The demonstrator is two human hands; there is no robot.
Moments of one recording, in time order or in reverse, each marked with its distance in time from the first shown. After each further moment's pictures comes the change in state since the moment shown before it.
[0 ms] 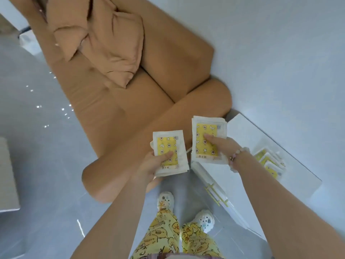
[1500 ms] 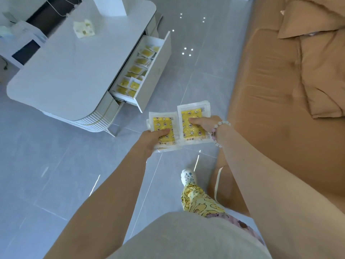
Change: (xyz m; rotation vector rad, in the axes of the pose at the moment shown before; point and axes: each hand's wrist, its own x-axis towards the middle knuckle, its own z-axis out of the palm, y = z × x) left_hand -0.127 -0.116 -0.594 -0.805 0.671 0.046; right_hand -0.052 0.002 0.715 -1.133 -0.503 -0.108
